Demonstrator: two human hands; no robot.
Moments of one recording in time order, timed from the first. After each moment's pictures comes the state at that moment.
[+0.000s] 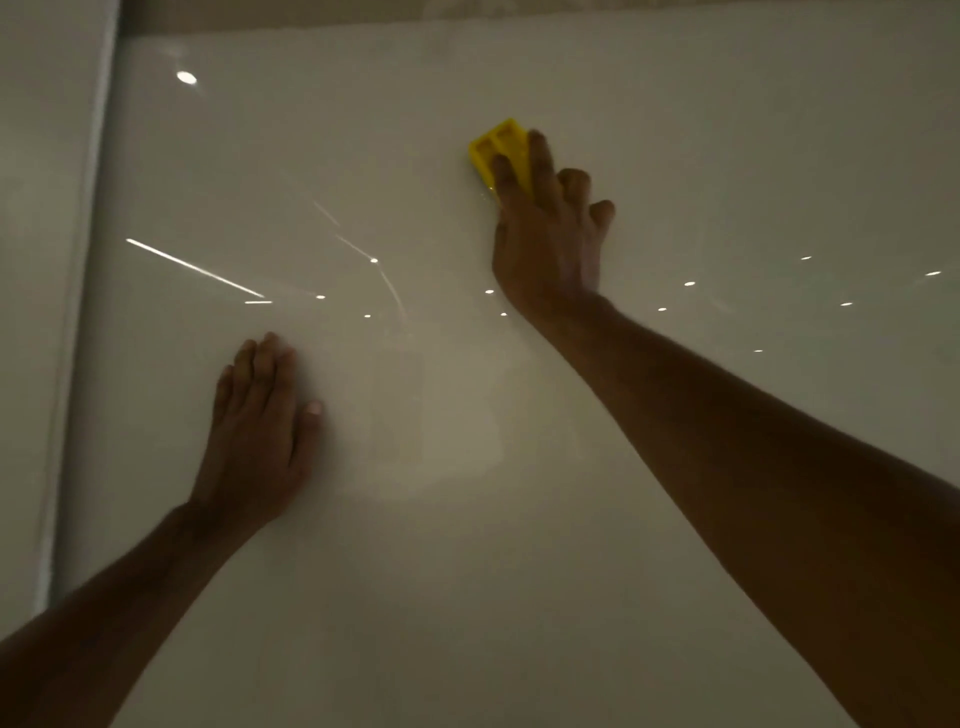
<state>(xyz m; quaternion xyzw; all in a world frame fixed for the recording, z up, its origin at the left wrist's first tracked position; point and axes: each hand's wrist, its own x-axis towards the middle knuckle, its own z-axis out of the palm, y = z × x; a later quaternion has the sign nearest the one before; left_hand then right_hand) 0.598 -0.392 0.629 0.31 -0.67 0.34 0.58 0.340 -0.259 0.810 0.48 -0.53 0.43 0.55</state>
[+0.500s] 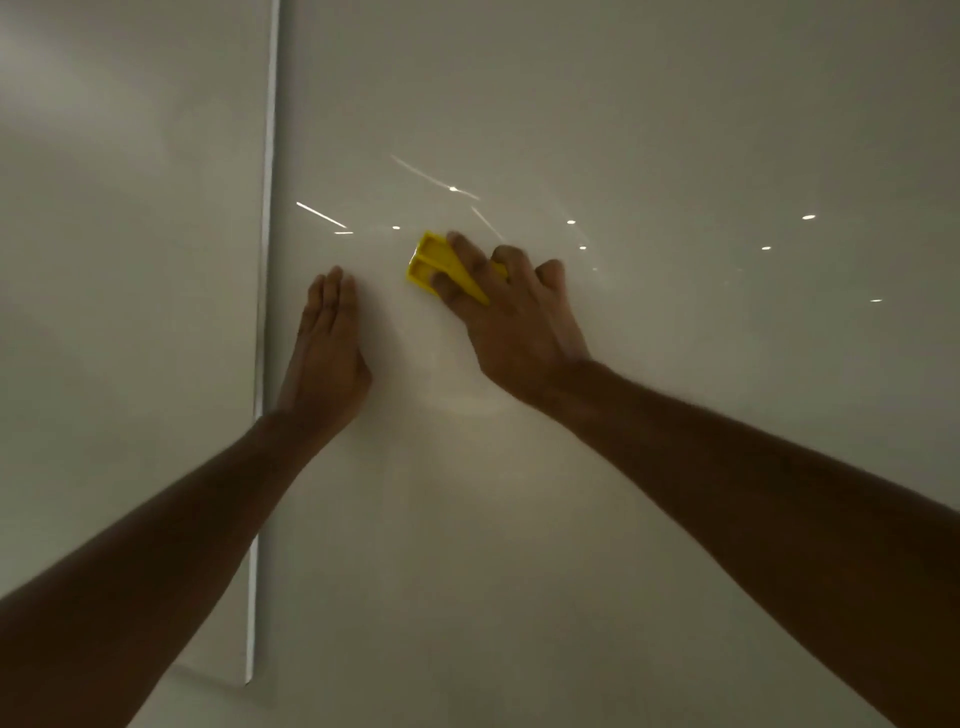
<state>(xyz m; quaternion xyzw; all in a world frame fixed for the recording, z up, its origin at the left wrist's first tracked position) 0.708 -0.424 0.605 0.34 -0.69 0.28 0.57 0.479 -0.329 0.668 0.64 -0.41 0.26 0.60</state>
